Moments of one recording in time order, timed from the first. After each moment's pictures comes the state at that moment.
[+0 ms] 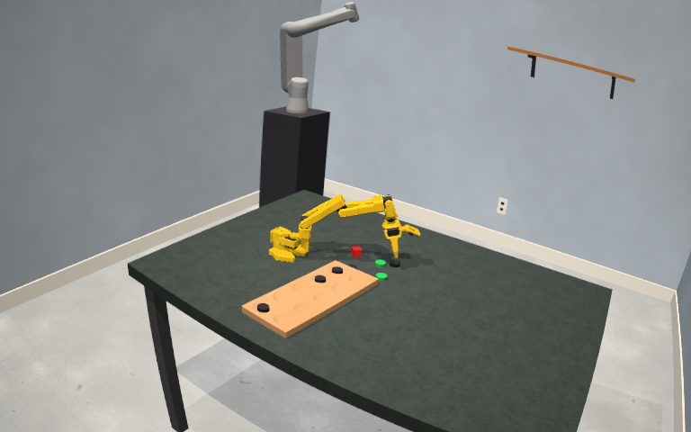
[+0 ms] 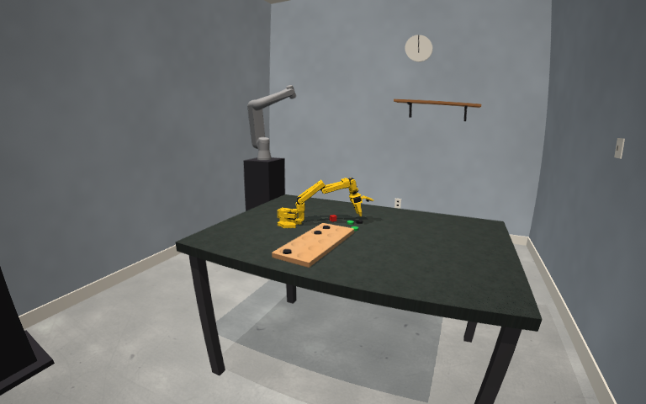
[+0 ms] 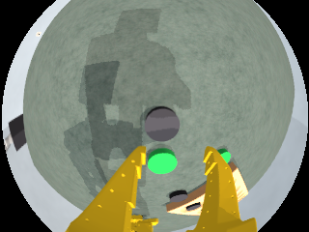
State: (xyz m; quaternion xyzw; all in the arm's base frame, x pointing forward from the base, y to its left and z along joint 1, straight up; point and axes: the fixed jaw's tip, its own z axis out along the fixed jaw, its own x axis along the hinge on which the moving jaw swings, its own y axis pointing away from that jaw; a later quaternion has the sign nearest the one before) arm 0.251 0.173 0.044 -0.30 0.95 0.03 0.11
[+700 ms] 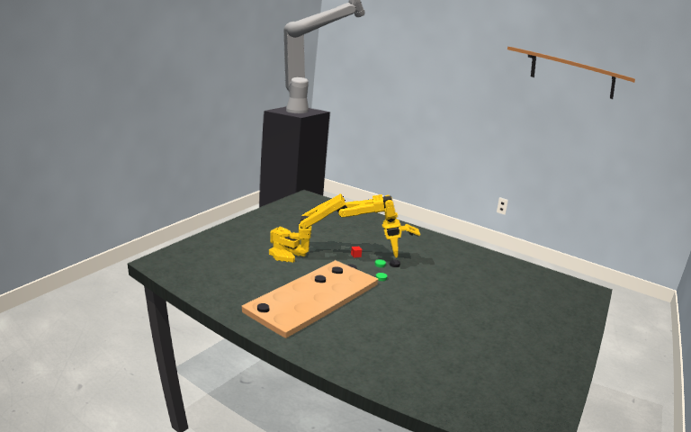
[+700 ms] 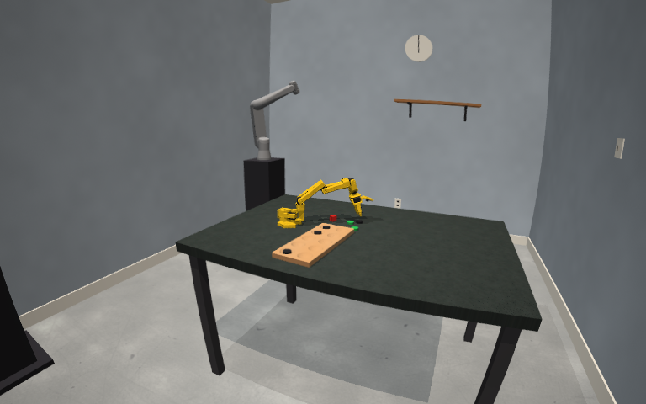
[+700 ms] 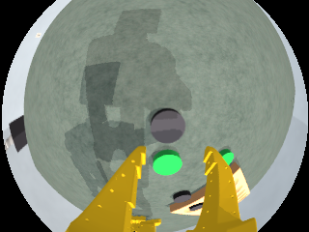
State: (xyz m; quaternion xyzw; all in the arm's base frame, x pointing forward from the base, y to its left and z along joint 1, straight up) arm 0.248 0.178 0.043 -0.30 0.95 0.03 0.11
